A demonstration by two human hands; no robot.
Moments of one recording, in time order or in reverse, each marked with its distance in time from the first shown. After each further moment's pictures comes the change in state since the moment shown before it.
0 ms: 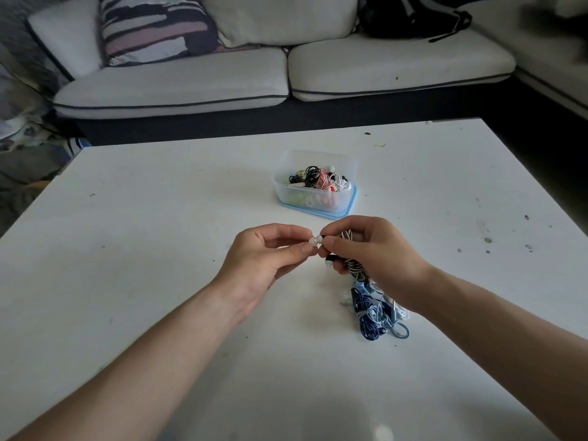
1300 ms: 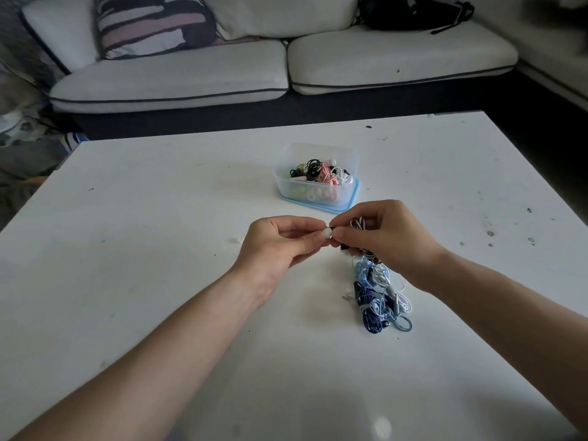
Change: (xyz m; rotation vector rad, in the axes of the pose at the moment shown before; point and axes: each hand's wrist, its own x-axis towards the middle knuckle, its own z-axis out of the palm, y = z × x) left_hand 0.010 -0.004 0.013 0.013 -0.006 0.005; right_hand 0.003 -0.008 -0.015 -0.248 0.028 -0.080
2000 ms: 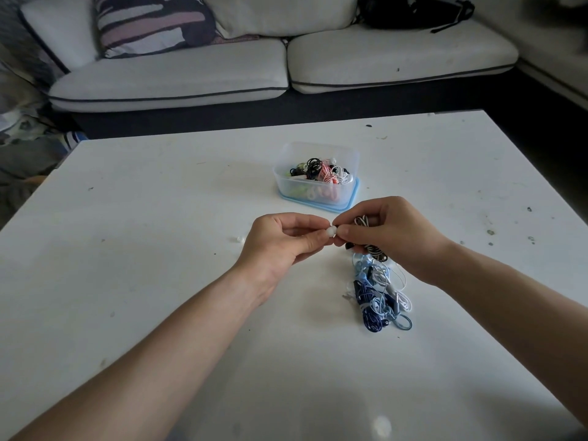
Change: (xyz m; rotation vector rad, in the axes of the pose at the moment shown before) left_hand 0.005 -0.002 -0.001 0.045 -0.051 0.019; right_hand 0.002 -0.001 -0.008 0.001 -0.079 0.019
